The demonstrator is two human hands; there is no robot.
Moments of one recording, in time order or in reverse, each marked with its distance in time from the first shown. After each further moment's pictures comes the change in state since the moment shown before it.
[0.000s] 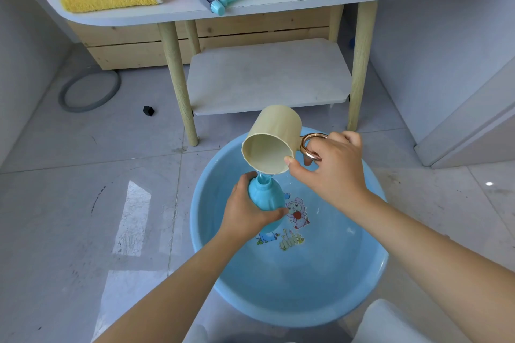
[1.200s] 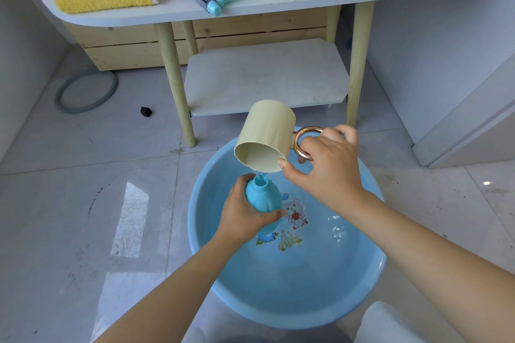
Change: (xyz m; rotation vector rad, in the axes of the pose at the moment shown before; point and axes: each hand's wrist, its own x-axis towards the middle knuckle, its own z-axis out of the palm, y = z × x) left_hand 0.000 0.000 0.001 0.002 0.008 0.009; right_hand 0.003 -0.001 0.001 -0.077 0.114 -0.150
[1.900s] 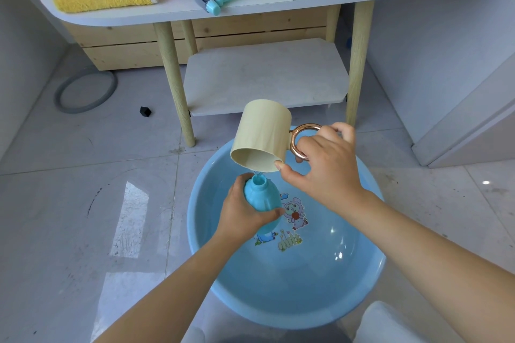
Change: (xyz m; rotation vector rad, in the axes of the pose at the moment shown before) left_hand 0.002 -0.003 0.001 -0.018 0.011 -0.010; right_hand 0.000 0.002 0.002 -0.042 0.014 -0.095
